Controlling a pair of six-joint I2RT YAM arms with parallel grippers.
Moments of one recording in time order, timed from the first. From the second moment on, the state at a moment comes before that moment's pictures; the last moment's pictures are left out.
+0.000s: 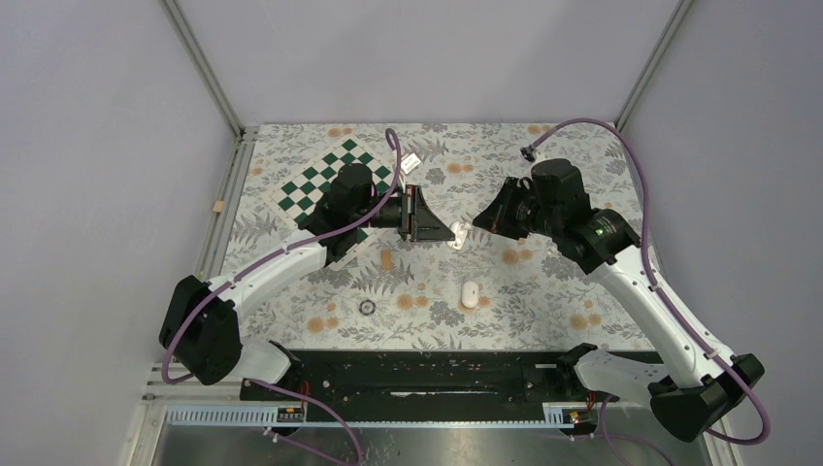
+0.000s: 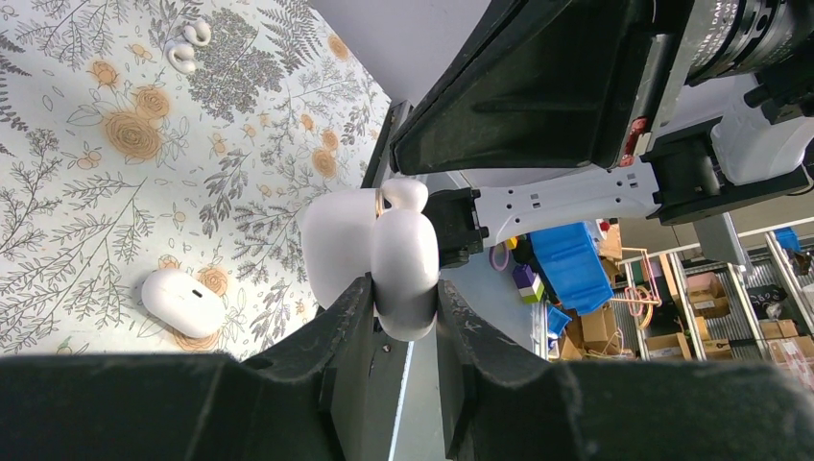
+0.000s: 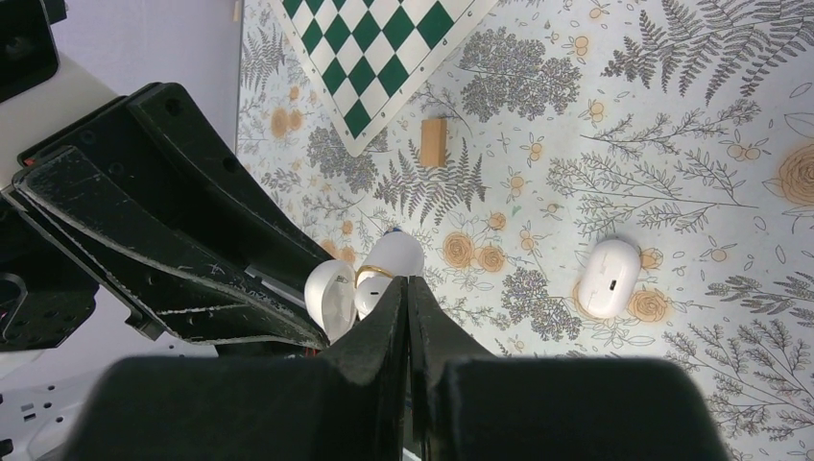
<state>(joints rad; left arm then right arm) -0.63 1.39 1.01 0.19 0.86 -0.76 0.54 1.11 1.23 -0.72 -0.16 0.73</state>
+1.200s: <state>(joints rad) -0.63 1.39 1.01 0.20 0.86 -0.76 0.55 1.06 1.19 -0.73 -0.18 0.74</state>
